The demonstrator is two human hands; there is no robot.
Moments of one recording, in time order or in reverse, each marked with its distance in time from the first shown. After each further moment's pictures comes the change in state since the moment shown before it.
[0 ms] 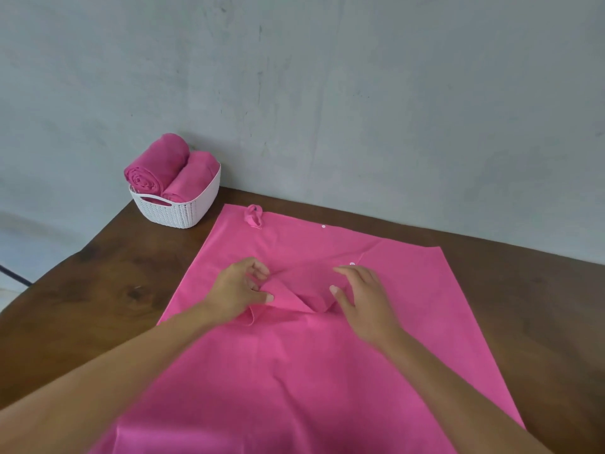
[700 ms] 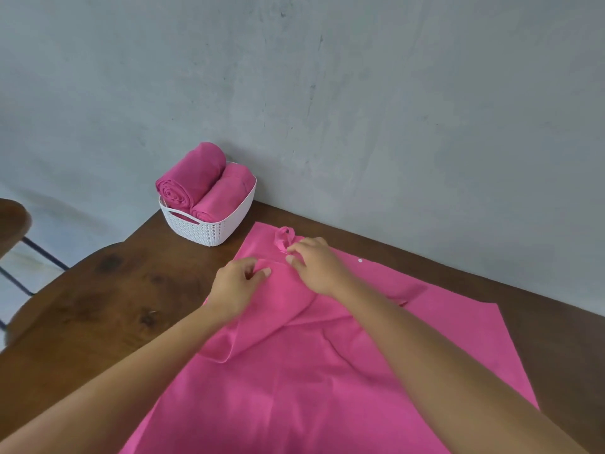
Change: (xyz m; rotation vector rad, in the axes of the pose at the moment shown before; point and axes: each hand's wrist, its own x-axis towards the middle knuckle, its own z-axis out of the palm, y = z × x) left_hand 0.069 -0.027 -0.042 0.048 0.331 -0.048; right_hand 0.203 -0.080 0.062 -0.047 -0.388 -0.227
